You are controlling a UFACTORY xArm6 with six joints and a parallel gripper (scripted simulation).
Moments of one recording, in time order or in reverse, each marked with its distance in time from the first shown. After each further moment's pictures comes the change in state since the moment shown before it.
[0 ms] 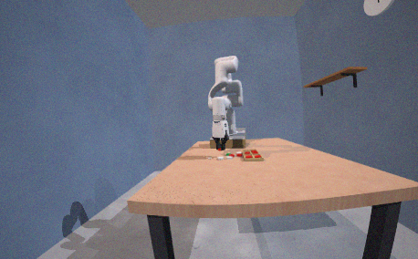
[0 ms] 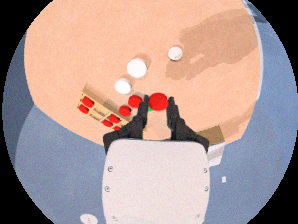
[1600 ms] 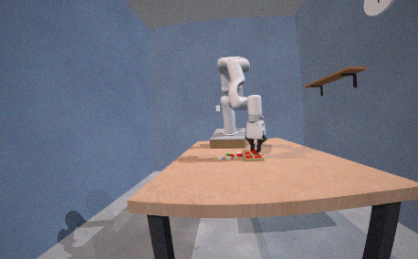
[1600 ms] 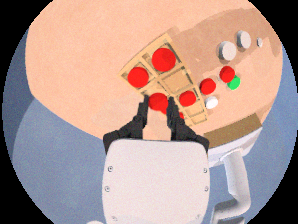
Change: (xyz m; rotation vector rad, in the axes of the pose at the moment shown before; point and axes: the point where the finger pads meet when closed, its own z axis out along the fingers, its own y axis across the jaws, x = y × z) arm -0.100 -0.175 0.008 -0.007 0.000 0.000
